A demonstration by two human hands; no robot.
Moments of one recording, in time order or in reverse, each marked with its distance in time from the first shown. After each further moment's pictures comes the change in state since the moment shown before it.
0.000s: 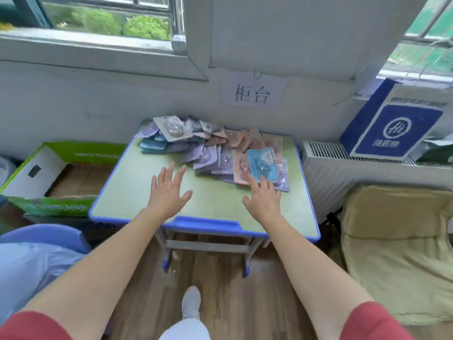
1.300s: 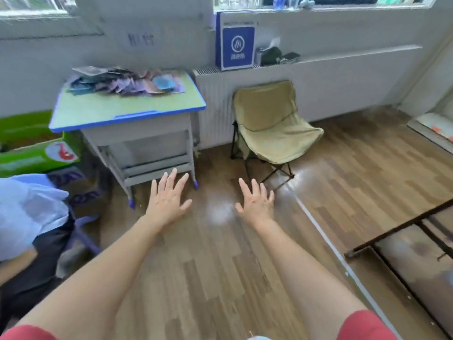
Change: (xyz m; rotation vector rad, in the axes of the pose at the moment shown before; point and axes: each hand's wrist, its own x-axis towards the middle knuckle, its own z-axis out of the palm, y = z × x) left_hand -0.564 0.078 0.054 0.102 -0.088 0.484; right_hand -0.651 0.082 0.081 0.071 -0.009 0.371
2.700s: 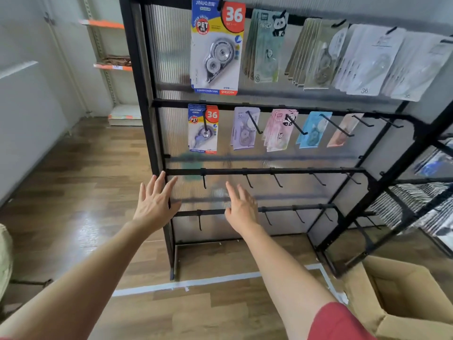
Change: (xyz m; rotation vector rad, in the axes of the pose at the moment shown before) left_hand 0.117 0.774 0.075 -0.128 -0.135 1.317; right_hand -0.173 0.615 -0.084 0.221 0.457 1.163
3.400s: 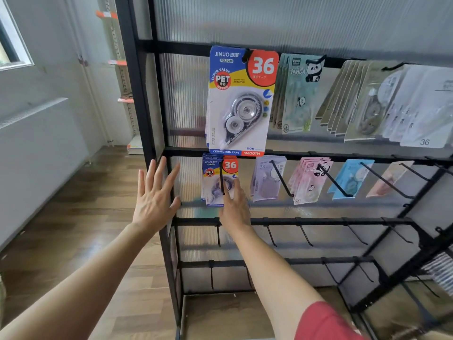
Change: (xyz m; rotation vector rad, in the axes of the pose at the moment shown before) left_hand 0.159 -0.039 -0.046 0.111 0.481 0.133; right_hand 0.195 -0.049 -0.013 0.086 0.148 -0.129
